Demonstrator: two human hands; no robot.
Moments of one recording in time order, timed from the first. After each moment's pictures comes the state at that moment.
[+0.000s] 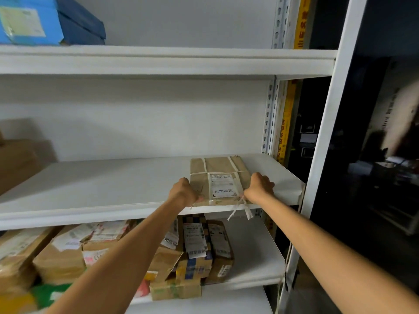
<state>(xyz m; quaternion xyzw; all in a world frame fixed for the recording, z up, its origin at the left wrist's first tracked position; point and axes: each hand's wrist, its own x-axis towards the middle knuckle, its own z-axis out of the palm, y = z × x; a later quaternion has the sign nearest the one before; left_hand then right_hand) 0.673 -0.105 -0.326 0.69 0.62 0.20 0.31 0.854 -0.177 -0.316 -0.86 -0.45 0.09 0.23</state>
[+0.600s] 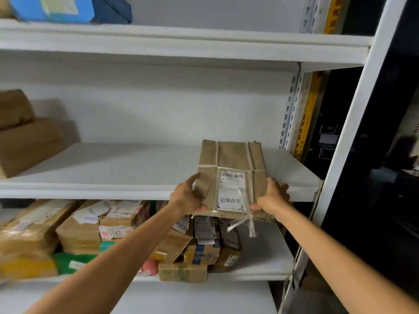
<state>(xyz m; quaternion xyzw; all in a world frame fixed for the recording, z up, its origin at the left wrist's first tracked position) 0.636 -0.139 -0.364 0.72 0.58 0.24 0.30 0.845 -0.205 -0.347 -0.83 -0.43 0.18 0.30</state>
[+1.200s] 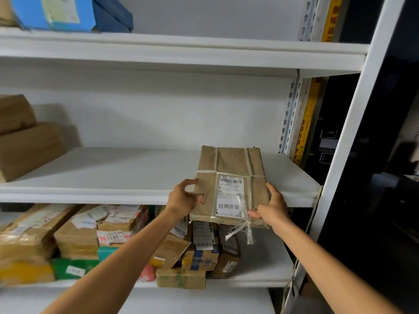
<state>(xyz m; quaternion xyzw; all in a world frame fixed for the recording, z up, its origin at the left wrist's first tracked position) 0.633 -0.141 -0.364 0.63 0.53 0.37 0.42 0.855 -0.207 -0.372 -0.72 -0.41 0.27 0.49</state>
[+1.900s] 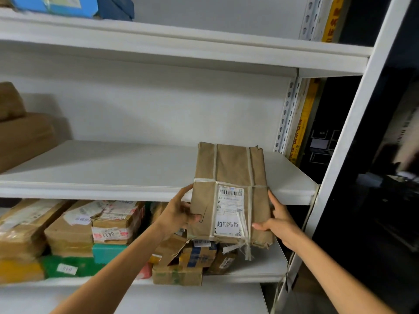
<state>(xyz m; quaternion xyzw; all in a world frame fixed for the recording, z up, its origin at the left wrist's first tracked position) 0.600 -0.146 -0.403 0.66 0.40 0.36 0.53 0.874 -0.226 -0.406 -0.65 -0.44 0.38 0.48</state>
